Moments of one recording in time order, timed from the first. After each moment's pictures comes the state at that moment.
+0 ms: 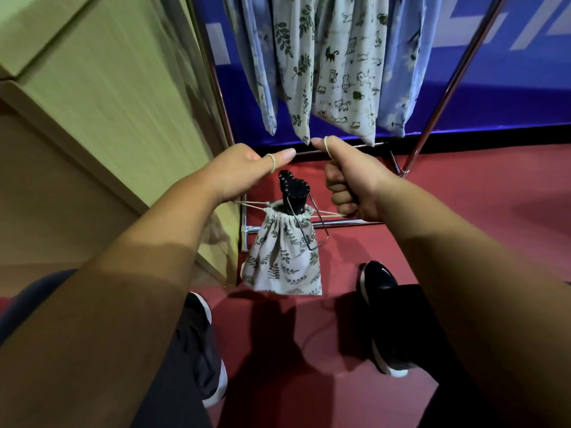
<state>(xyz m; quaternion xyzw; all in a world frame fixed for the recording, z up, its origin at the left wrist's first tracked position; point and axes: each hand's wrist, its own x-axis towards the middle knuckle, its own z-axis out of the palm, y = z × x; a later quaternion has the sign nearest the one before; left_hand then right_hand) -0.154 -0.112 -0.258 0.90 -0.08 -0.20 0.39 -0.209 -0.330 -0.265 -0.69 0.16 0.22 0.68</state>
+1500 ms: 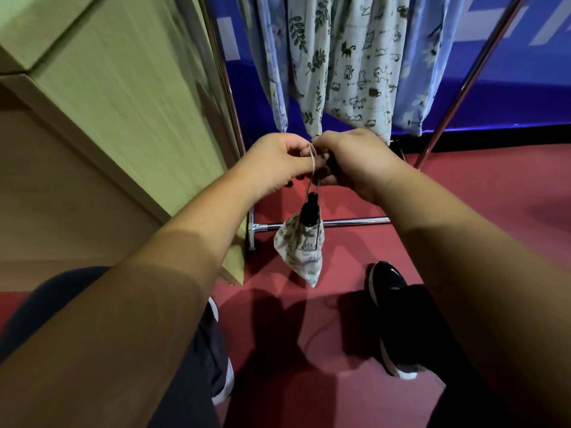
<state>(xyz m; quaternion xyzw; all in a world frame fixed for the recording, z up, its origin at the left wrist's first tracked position) -0.148 -0.144 -0.276 0.84 -0.14 -0.17 0.50 -0.174 -0.311 -0.269 -0.70 0.14 0.11 0.69</state>
